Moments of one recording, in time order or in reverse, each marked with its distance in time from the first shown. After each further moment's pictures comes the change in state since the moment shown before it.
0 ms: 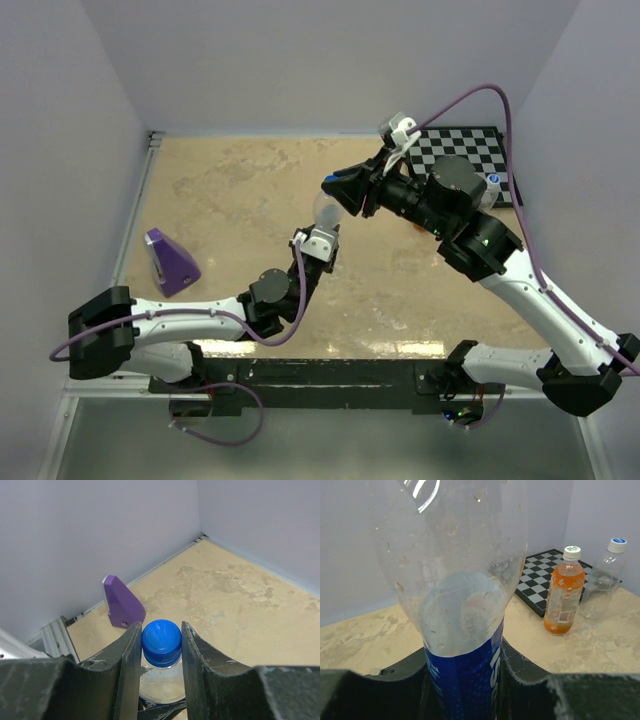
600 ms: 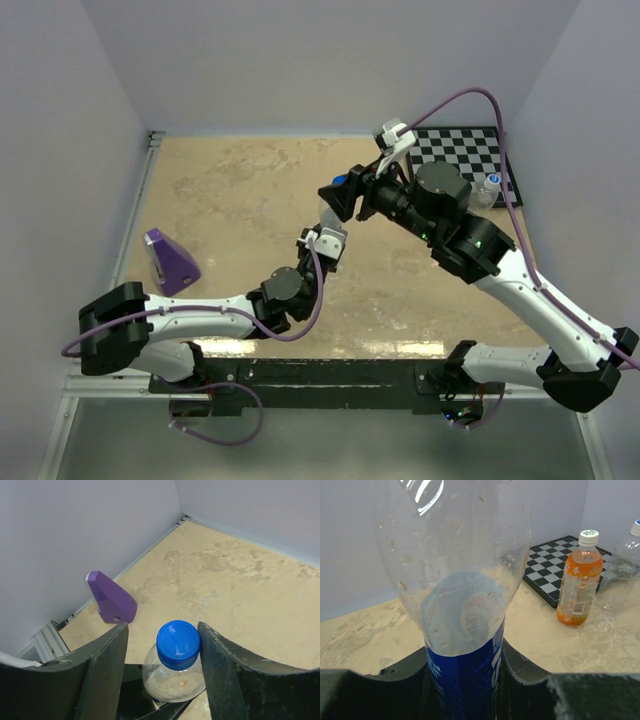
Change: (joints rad) left arm 0.004 0.088 0.040 0.010 -0.091 0.041; right arm 0.055 0.013 -0.008 -0.055 0.213 0.085
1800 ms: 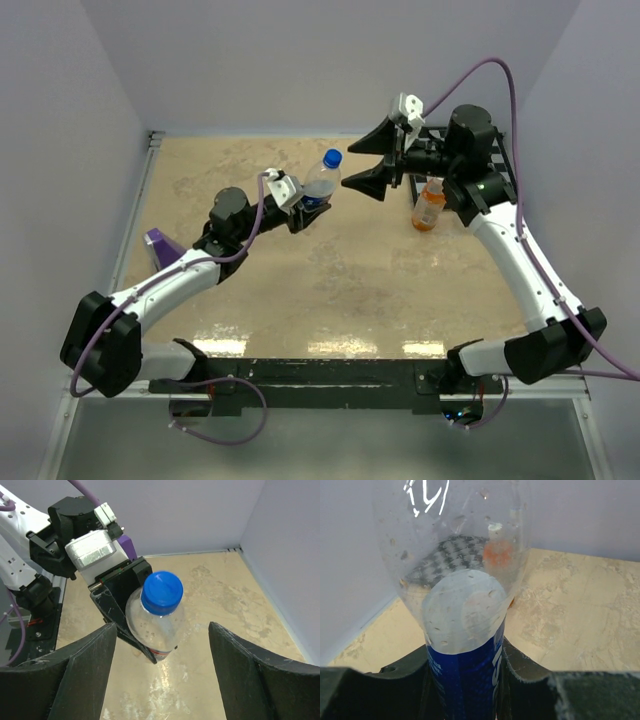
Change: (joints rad) left arm 0.682 -0.077 0.097 -0.332 1.419 -0.234; right arm -0.494 0.200 0.072 0.140 -1.044 -0.366
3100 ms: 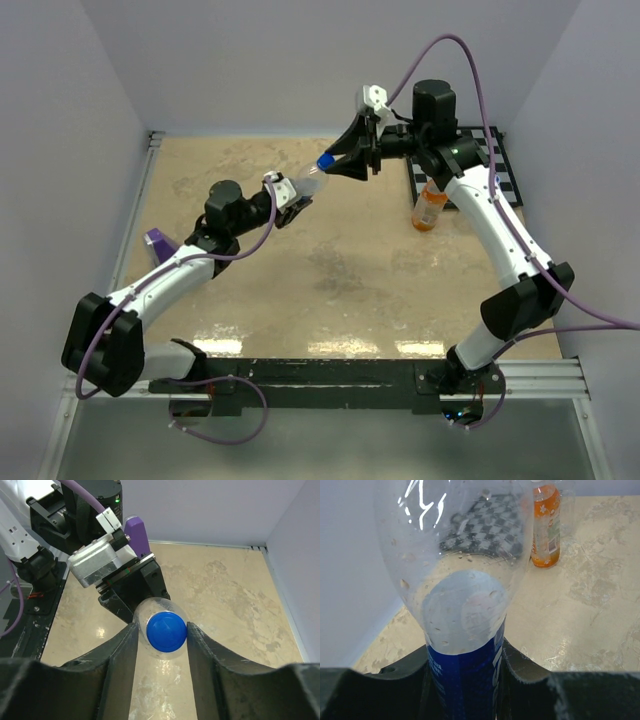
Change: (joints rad) left arm 0.096 0.007 0.009 -0.166 -0.009 0.249; right arm 0.053 0.267 0.317 -0.290 -0.097 -0.282
